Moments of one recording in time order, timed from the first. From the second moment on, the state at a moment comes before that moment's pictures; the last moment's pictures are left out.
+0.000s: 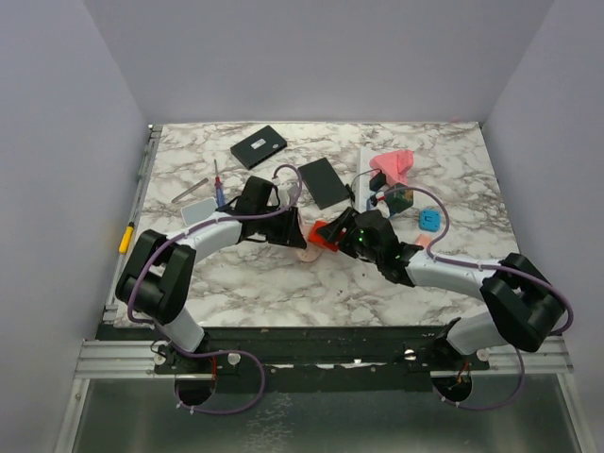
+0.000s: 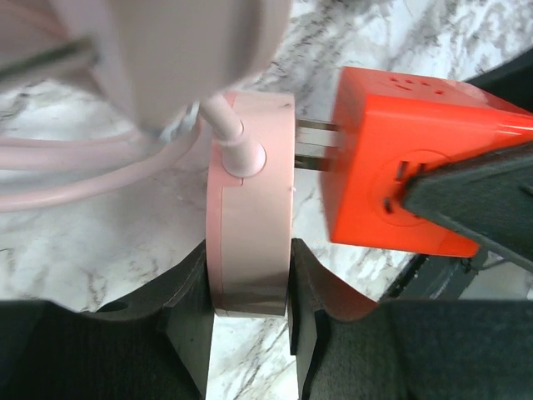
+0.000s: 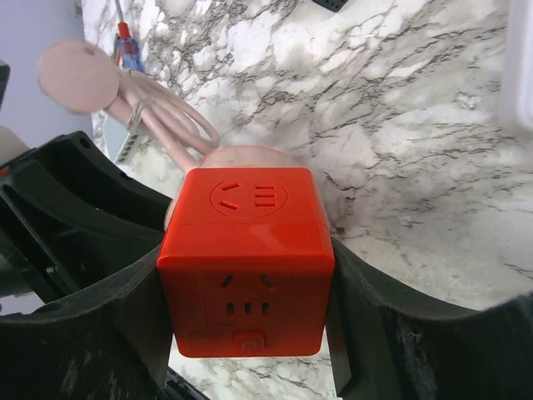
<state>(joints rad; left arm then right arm) -0.46 1.62 0.93 -0.17 0.57 -0.31 0.75 1.44 0.63 0.29 0.17 1.06</state>
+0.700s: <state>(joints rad) -0.41 1.62 0.94 -0.17 0.52 -0.31 0.73 1.42 0.60 0.24 0.14 0.99</state>
